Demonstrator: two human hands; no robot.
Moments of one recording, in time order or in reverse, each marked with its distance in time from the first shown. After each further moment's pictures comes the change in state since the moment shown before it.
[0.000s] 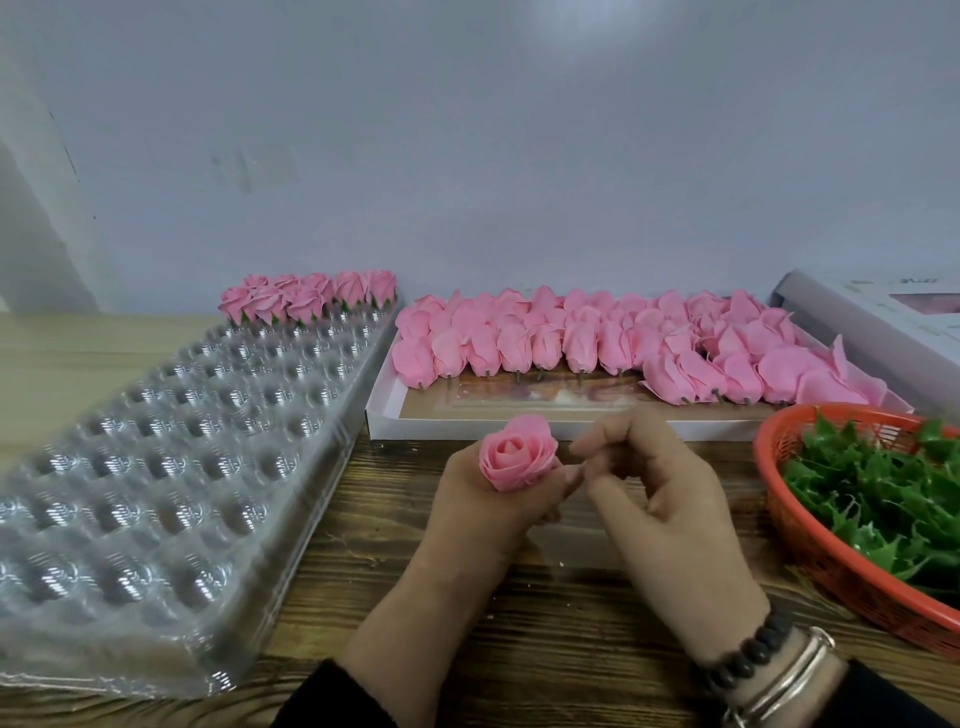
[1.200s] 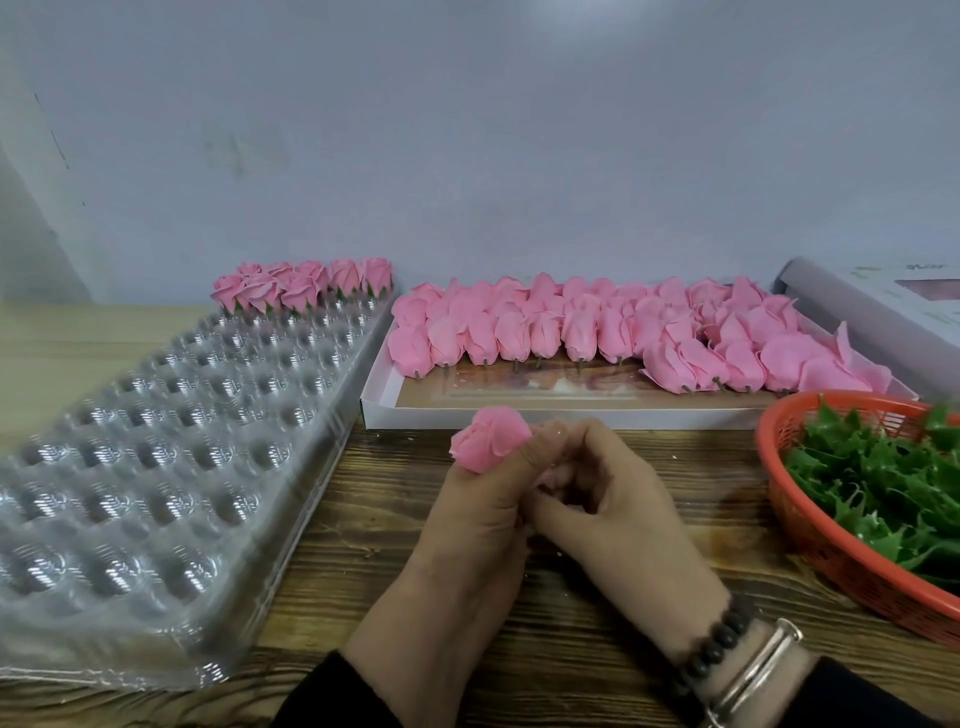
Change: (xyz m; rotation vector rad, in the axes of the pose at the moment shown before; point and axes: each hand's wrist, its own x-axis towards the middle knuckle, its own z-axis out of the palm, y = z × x) left_hand -0.002 -0.001 0.011 -0.550 0.006 -0.258; right_hand -0.001 0.005 0.017 0.173 -0.171 0.256
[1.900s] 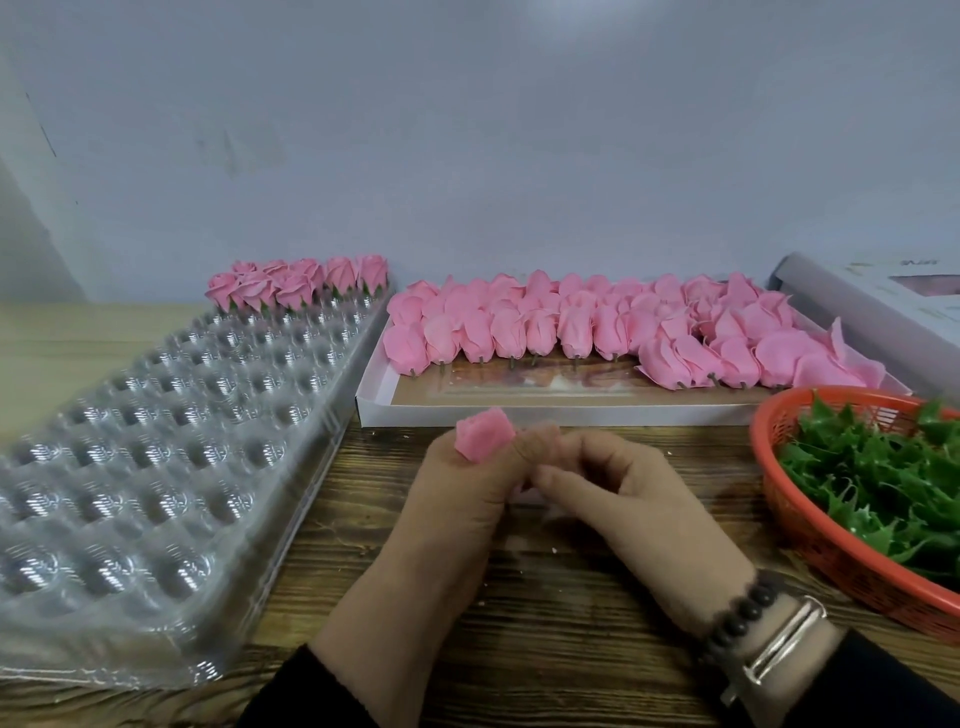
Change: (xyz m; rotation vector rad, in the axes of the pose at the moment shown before) left_hand -0.002 0.013 -0.009 0.220 -0.026 0.033; right_hand 0.003 -0.005 -0.020 0.064 -0.137 0.096
